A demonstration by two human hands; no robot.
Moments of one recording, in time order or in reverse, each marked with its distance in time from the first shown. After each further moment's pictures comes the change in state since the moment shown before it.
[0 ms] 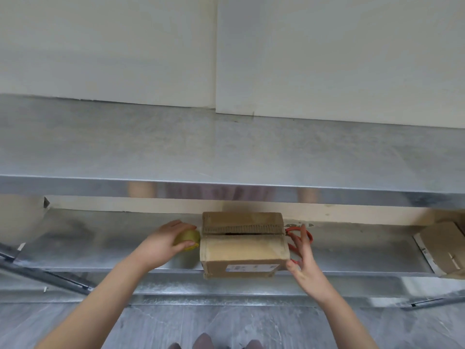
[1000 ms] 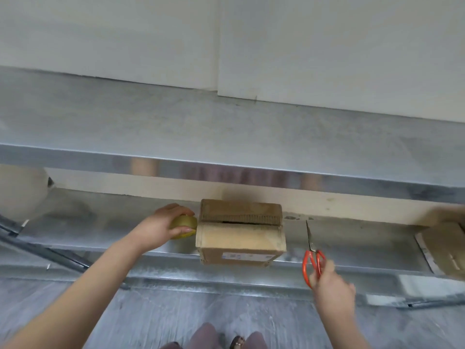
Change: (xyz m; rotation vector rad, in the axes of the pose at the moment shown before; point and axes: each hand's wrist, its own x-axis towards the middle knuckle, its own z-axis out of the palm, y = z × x) left_hand -0.008 0.020 -0.001 -0.035 0.021 -0.064; right_hand -0.030 0.032 -0.028 -1.123 0.299 0.423
